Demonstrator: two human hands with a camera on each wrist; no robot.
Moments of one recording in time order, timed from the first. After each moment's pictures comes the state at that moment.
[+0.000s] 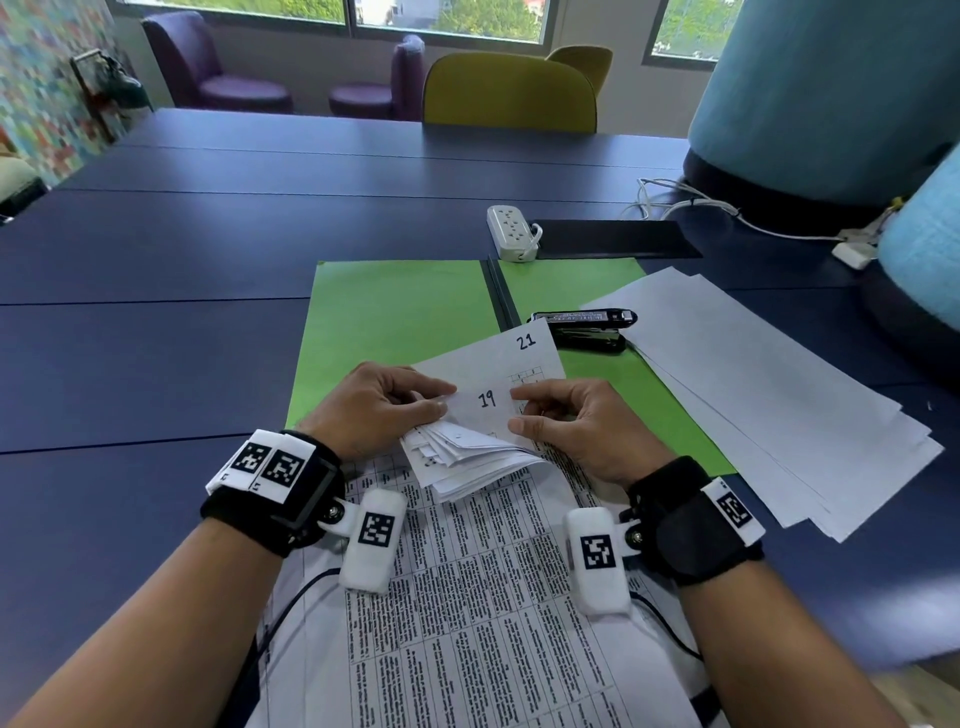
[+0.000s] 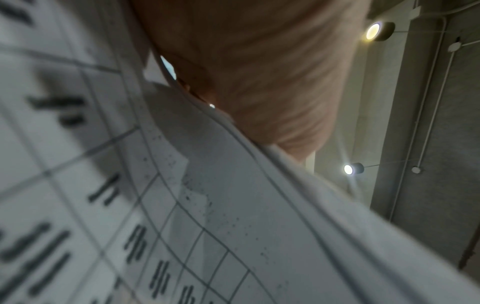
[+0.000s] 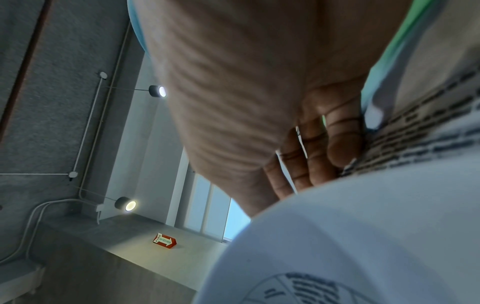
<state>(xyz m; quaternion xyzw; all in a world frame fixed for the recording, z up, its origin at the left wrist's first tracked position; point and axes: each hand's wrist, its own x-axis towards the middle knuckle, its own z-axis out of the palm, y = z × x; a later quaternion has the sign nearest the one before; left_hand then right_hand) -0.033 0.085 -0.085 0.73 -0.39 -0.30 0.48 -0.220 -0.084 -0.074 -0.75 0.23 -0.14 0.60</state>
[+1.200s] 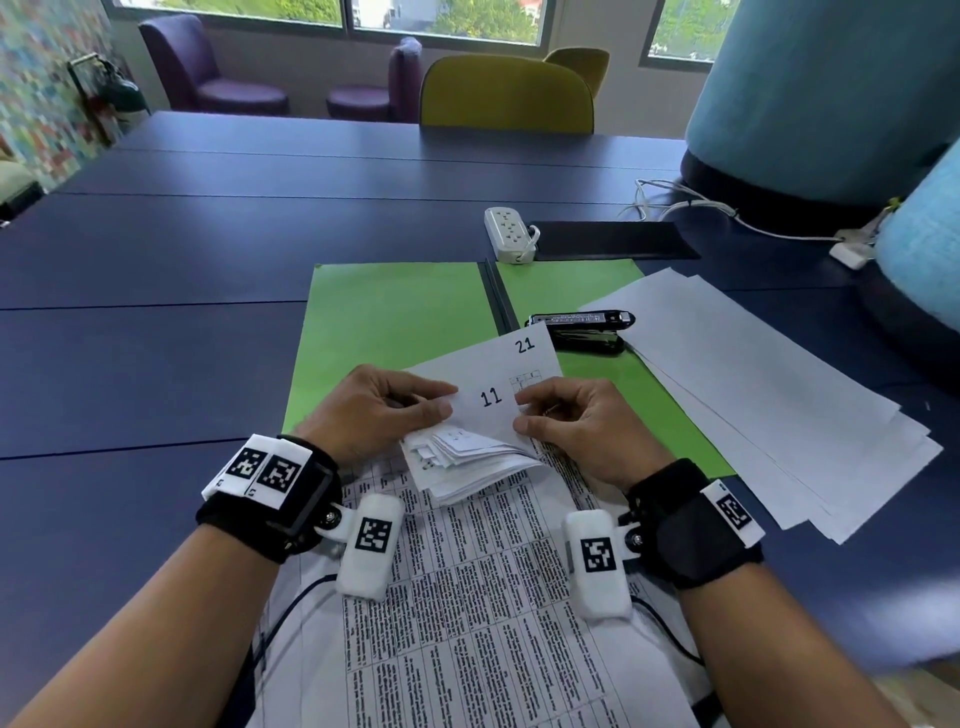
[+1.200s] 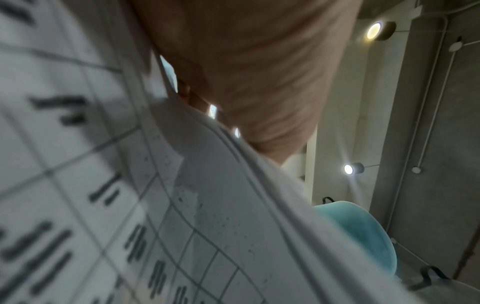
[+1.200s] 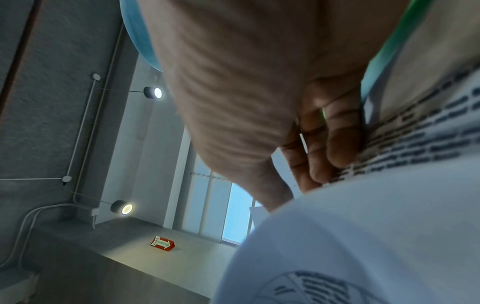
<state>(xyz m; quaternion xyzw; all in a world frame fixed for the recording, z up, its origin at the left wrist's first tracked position) -0.042 0.085 -0.083 0.70 -0.34 -0.32 0.54 -0.222 -0.083 -0.072 -0.75 0.25 -0.16 0.59</state>
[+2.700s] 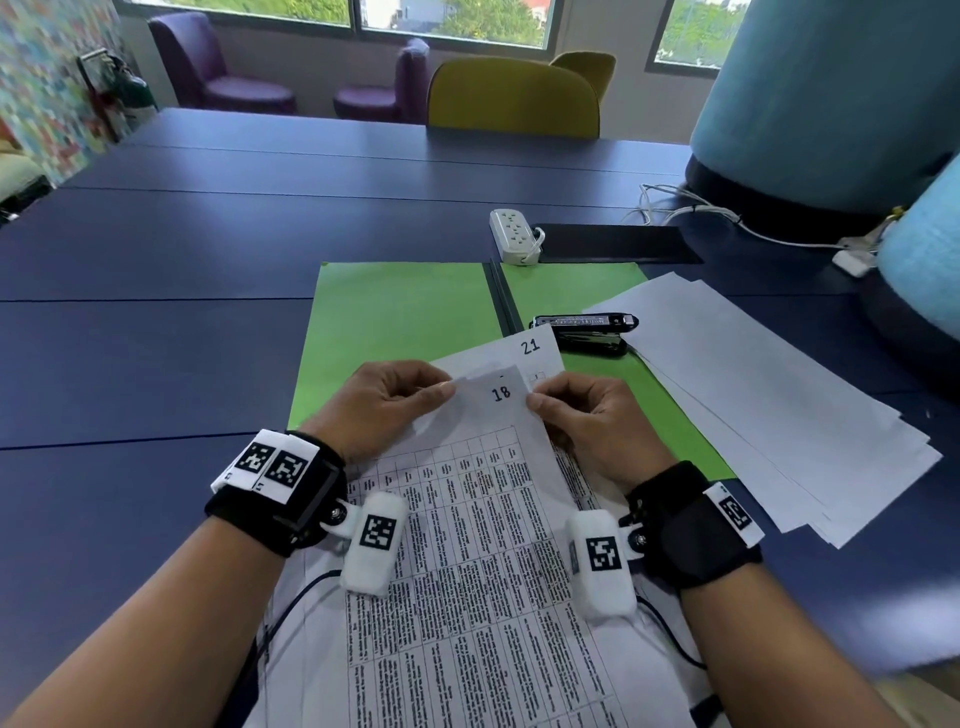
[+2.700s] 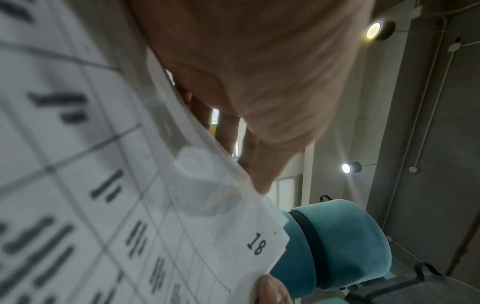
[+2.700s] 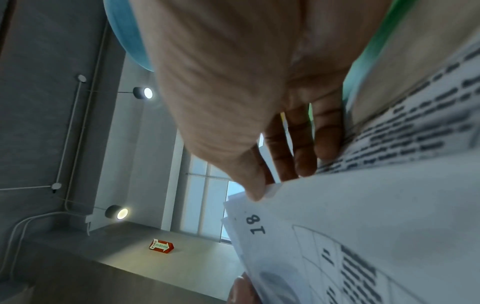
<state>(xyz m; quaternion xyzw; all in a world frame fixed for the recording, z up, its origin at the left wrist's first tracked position) -0.045 0.082 -0.087 0.69 -0.35 -0.30 0.56 -0.220 -0.090 -0.083 -0.71 0.22 -0.21 0.63</state>
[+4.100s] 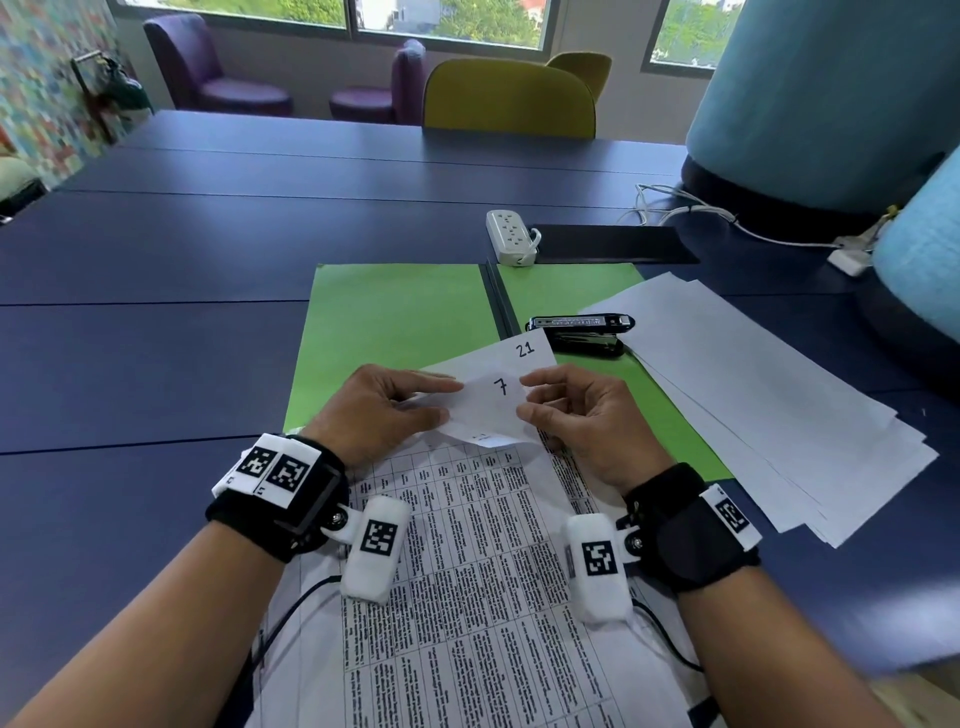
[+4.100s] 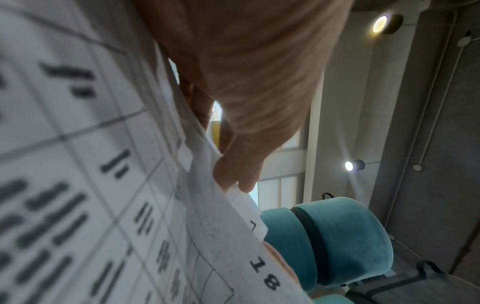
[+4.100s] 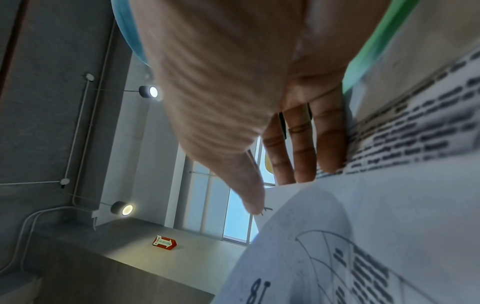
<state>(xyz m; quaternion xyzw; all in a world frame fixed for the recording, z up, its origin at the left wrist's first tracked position) -0.049 0.083 -0.081 0.69 -0.35 -0.30 0.55 -0.220 -0.088 -0.082 -0.72 0.20 -0.23 0.63</state>
